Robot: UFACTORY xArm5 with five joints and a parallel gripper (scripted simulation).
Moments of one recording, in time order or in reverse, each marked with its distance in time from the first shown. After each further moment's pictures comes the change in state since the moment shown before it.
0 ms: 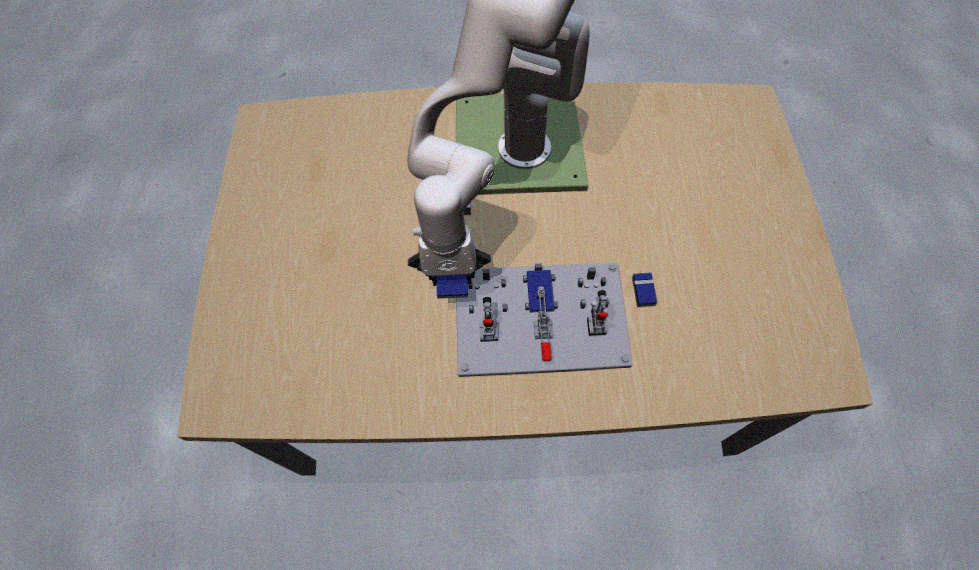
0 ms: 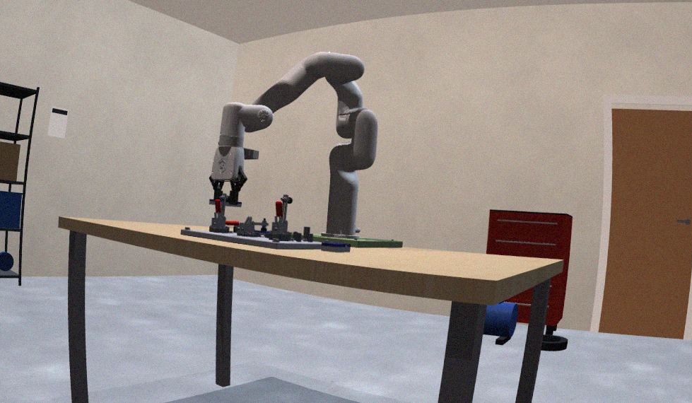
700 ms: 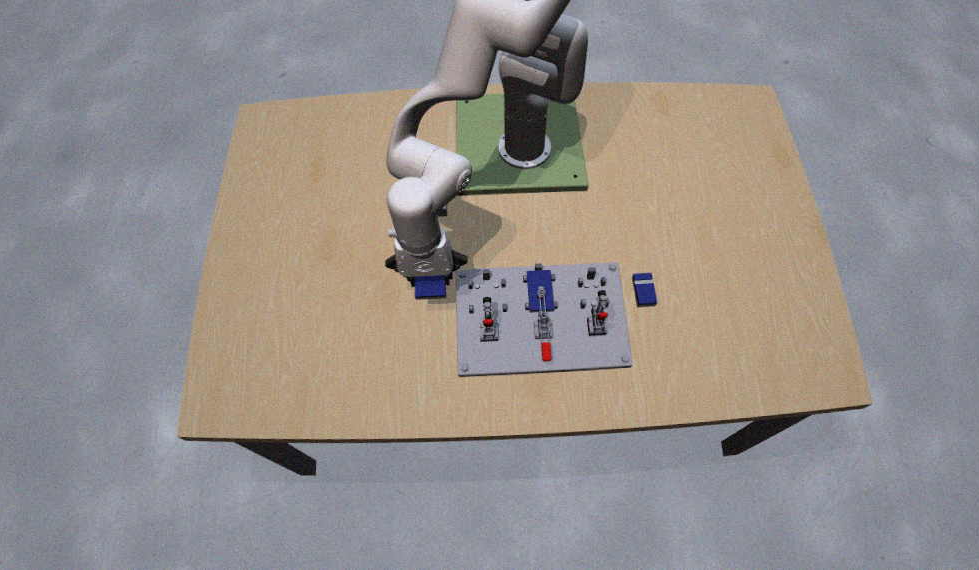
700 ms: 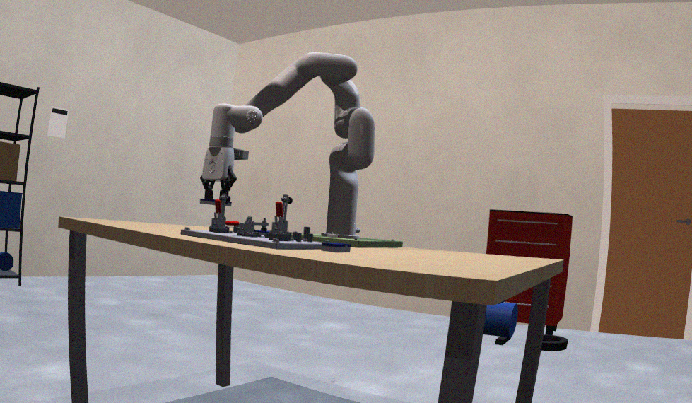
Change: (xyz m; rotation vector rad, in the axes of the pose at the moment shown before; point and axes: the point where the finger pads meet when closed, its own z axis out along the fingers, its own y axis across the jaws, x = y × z) arm 0.000 -0.043 0.000 0.000 0.000 0.000
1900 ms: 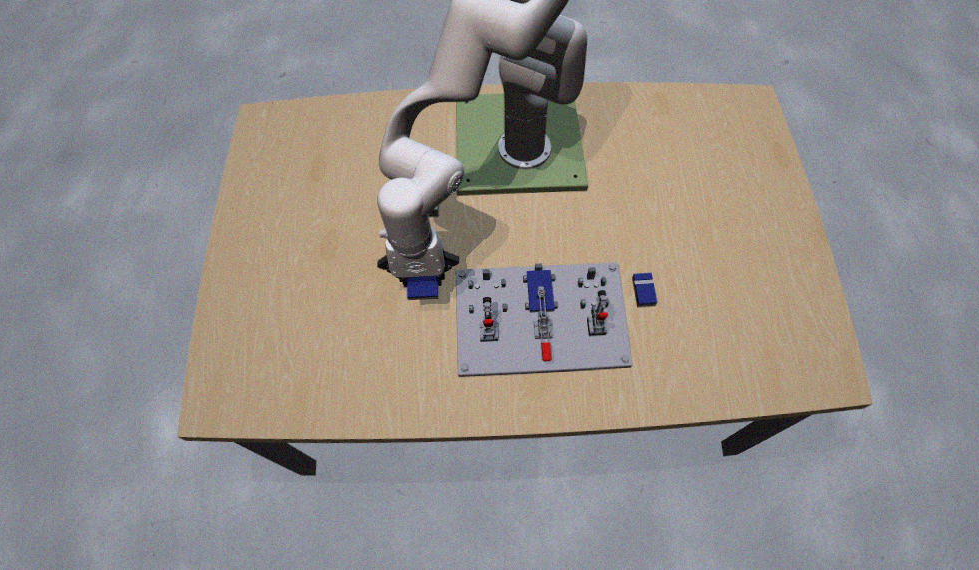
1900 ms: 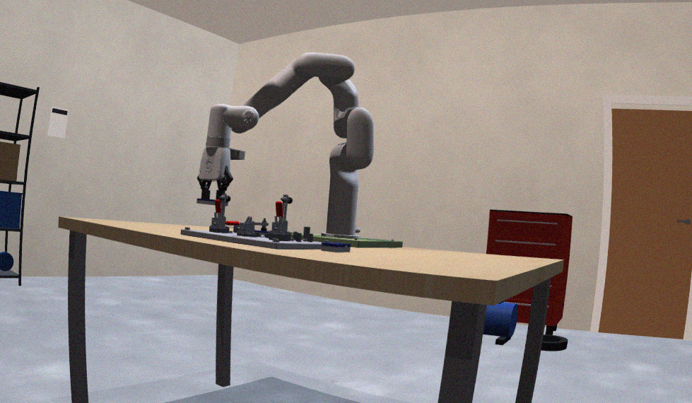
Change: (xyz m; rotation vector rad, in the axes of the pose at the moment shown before) arm 0.000 -0.015 0.000 0.000 0.000 0.000
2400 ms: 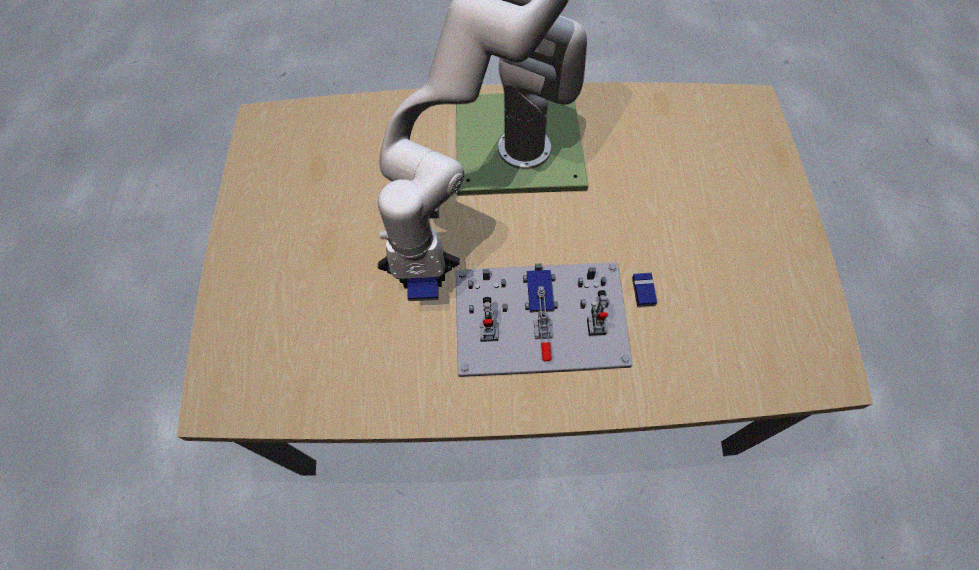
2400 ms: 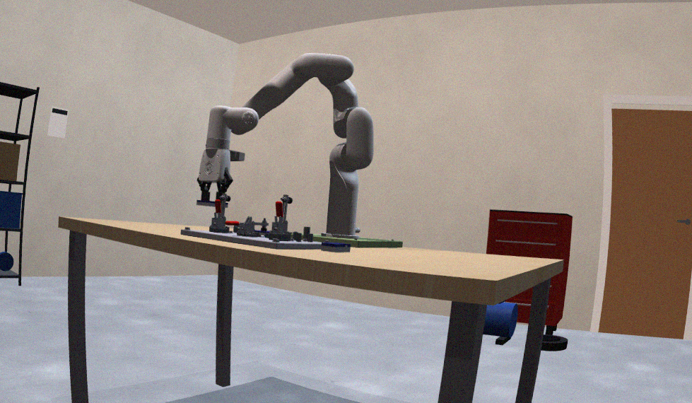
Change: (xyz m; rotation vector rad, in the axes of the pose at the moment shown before) arm 0.000 0.000 0.005 0.000 0.000 0.000
